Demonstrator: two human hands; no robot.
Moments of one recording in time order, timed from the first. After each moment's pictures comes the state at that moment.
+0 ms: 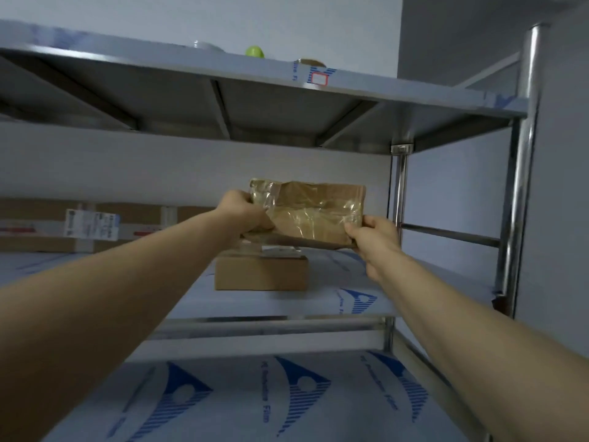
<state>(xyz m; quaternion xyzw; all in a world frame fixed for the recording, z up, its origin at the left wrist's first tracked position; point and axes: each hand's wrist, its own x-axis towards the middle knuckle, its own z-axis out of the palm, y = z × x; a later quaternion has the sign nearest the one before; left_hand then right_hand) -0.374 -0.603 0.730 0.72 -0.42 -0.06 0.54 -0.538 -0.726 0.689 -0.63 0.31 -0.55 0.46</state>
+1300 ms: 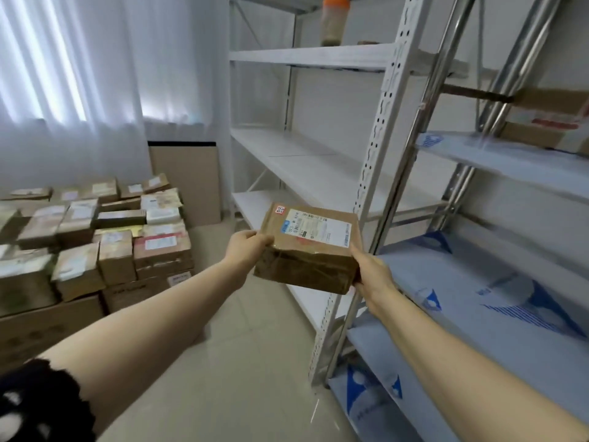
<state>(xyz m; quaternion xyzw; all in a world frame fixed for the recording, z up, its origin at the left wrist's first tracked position) -0.104 0.203 0.426 0.71 0.19 0.11 0.67 -0.081 -0.012 0.418 -0.69 0.04 0.07 0.72</state>
